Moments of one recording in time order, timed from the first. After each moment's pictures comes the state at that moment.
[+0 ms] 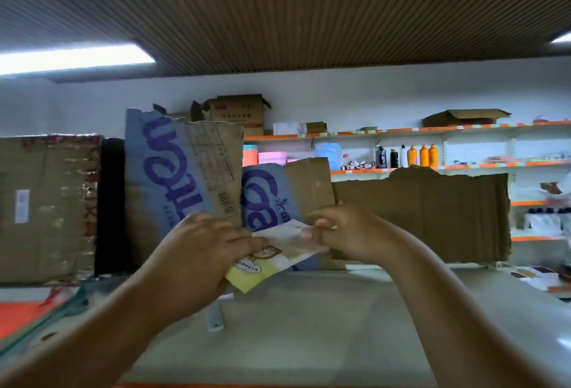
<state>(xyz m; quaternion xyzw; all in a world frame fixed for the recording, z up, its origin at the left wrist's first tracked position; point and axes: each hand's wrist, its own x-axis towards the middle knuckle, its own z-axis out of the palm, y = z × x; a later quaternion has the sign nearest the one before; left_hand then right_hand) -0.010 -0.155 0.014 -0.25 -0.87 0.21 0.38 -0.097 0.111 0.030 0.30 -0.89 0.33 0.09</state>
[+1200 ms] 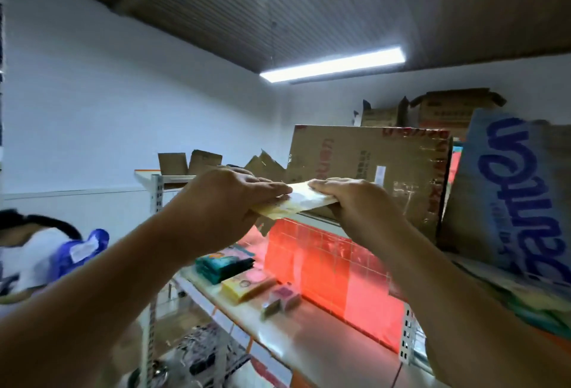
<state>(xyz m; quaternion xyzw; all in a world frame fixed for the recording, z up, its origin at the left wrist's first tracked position) 0.416 -0.547 0.025 0.01 -0.89 0.15 0.43 0.184 -0.417 0.022 0.58 -0.70 0.23 0.35</state>
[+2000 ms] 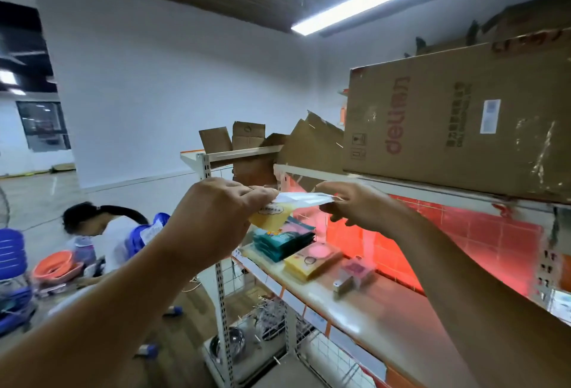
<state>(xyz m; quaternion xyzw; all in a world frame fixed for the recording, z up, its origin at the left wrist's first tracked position) 0.426 -0.704 -0.051 0.10 -0.88 0.27 0.38 0.163 -0.606 -0.063 0.63 -0.68 0.37 -0.11</state>
